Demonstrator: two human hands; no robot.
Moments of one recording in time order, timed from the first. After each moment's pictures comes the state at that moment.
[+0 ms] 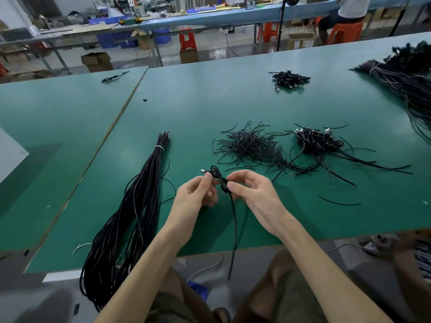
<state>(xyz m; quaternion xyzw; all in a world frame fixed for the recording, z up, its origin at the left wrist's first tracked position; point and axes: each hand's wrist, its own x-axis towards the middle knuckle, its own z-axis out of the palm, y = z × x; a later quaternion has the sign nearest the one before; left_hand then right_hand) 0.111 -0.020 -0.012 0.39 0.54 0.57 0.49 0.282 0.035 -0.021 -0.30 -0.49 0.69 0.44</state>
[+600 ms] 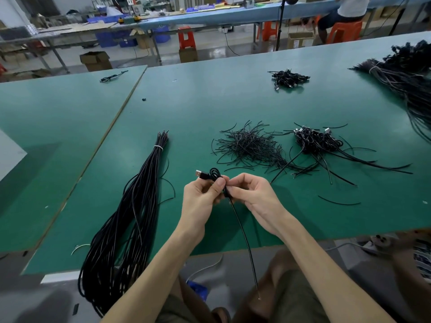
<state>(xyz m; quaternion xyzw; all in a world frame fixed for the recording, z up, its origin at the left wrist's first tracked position) 0.133 -0.017 -0.013 0.40 0.54 0.60 0.43 0.283 0.034 -0.022 -0.30 -0.49 0.71 0.42</state>
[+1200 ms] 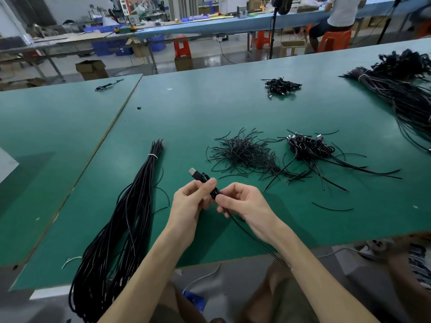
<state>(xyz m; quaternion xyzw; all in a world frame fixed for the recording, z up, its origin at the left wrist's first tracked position) 0.118 -0.009 -0.009 0.34 0.52 0.59 0.51 0.282 0.034 -0.023 -0.28 -0.53 0.70 0.39</state>
